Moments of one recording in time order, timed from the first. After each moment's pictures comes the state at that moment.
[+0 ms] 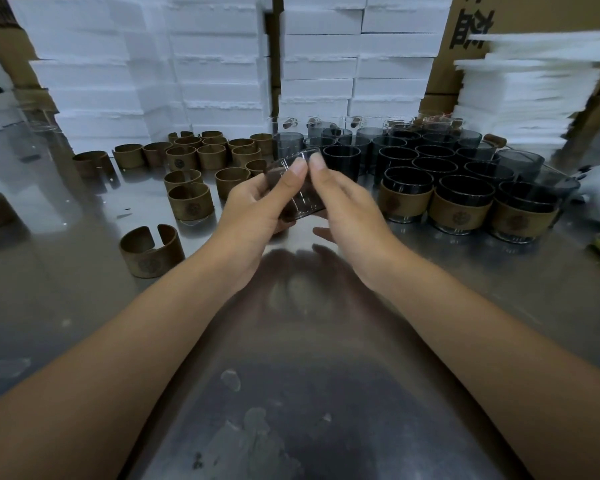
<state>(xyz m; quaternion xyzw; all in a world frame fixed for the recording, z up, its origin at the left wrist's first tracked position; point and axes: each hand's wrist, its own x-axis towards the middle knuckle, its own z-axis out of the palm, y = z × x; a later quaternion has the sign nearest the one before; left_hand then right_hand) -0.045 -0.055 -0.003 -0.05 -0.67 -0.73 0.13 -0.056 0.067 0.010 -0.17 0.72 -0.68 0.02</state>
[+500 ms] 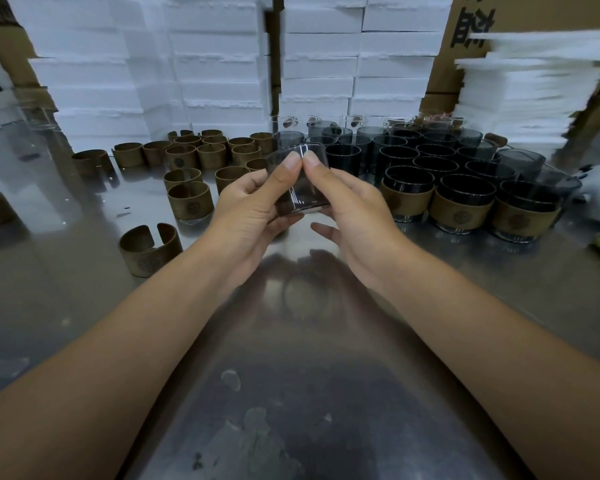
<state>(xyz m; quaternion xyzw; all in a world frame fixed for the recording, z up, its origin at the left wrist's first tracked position) -0.045 -0.058 0.001 -0.04 -0.59 -0.80 0.11 -0.054 0.067 0.012 -0.13 0.67 -0.73 0.05</state>
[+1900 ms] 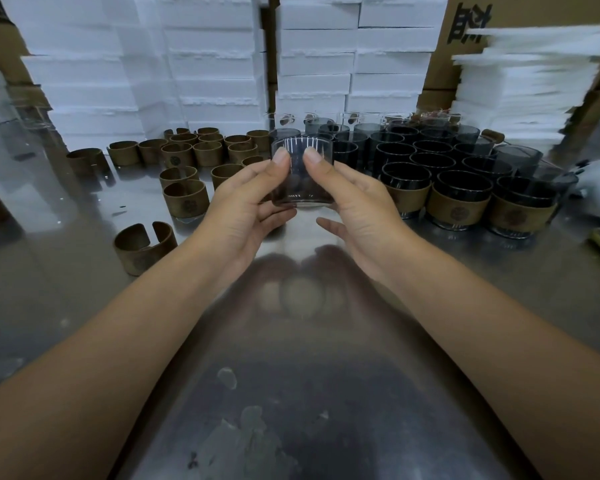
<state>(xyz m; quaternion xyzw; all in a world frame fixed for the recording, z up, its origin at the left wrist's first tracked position) -0.042 -0.061 0.004 -0.05 -0.62 -0.78 0.09 -0.061 0.076 0.010 -0.16 0.67 -0.73 0.05</state>
